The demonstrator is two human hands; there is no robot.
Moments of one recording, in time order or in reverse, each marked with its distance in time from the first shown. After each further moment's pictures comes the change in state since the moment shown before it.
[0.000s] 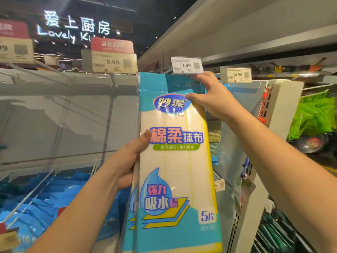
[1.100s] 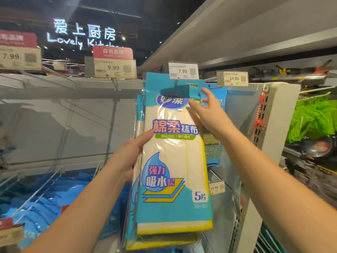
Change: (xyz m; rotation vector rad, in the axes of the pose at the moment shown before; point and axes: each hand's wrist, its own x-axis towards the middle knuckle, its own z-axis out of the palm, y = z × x) left_hand 0.012 0.002 0.012 0.010 0.190 0.043; right_hand -0.028 0.016 0.020 0.209 0.056 0.381
